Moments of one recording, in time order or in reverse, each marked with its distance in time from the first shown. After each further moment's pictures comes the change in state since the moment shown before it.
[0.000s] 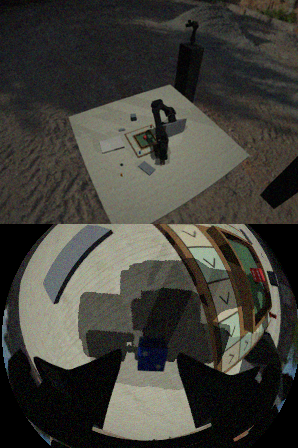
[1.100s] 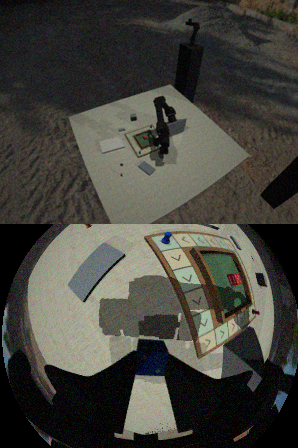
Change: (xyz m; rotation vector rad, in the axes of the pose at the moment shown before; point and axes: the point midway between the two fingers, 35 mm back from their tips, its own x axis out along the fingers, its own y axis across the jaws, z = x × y) arm -0.078 0.004 0.003 -0.011 -0.006 -0.003
